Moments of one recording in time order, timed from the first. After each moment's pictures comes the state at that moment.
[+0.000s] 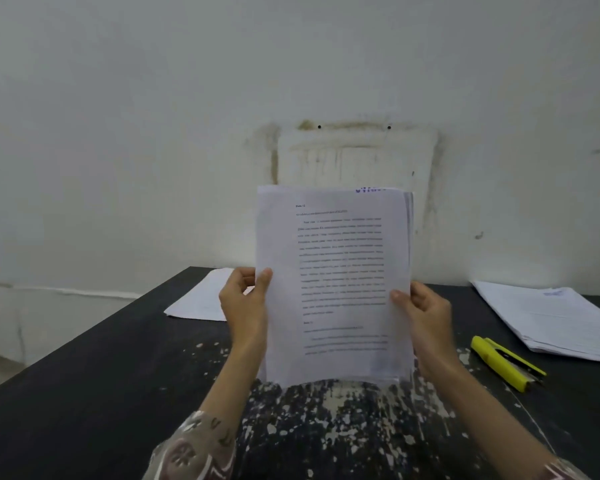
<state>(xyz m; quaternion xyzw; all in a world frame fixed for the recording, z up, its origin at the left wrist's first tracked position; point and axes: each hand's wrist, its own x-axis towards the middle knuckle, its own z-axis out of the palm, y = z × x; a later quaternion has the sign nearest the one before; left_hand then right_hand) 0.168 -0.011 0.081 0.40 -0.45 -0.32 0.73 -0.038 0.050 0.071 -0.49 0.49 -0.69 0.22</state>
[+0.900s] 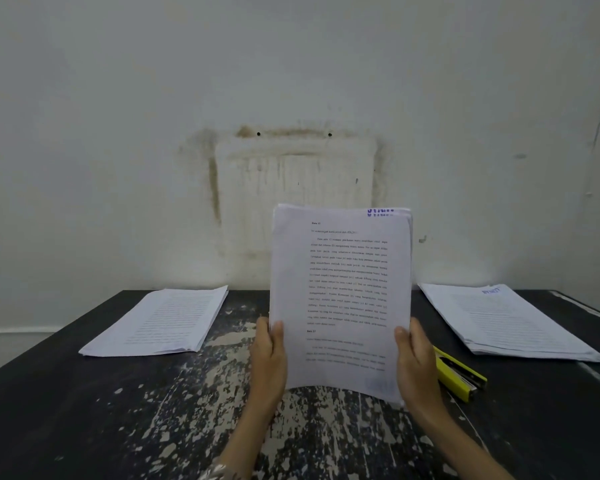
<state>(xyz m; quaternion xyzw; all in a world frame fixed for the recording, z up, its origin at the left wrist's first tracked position) 0.059 -0.032 0.019 0.39 -0.64 -0.34 0.57 -0.110 0.046 0.022 -0.46 0.55 -0.69 0.14</state>
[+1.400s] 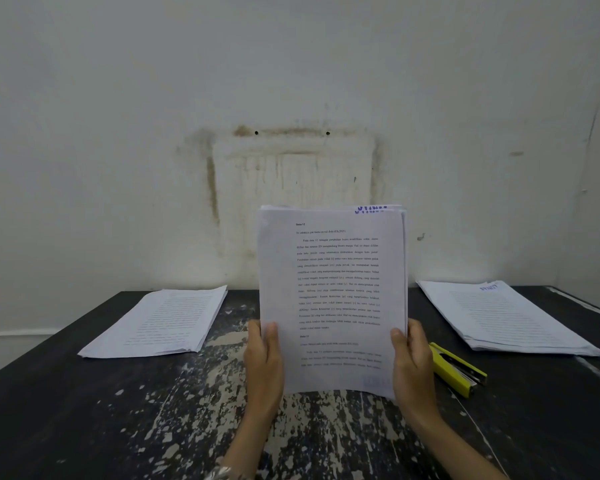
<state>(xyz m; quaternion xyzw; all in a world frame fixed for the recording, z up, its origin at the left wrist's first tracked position) 0.063 -0.025 0.017 0.40 -0.60 -0.31 0.62 -0.097 0.049 0.019 -0.43 0.53 -0.72 0.14</state>
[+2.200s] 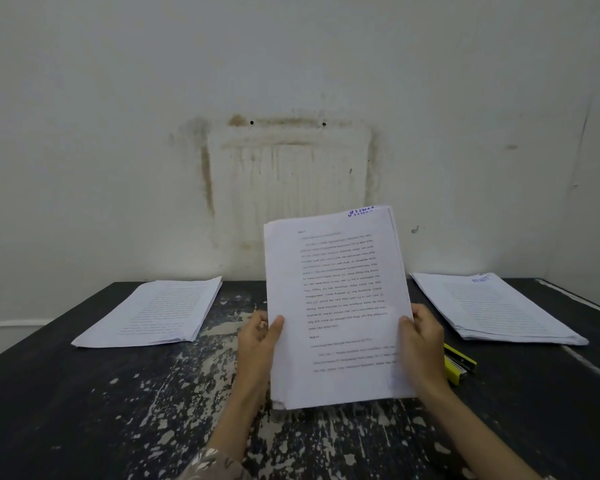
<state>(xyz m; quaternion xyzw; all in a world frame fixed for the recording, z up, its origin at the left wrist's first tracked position) 0.073 -0.029 0.020 0.36 -0.57 -0.48 0.56 -0.124 0.046 0.029 -0.39 0.61 -0.68 0.13</state>
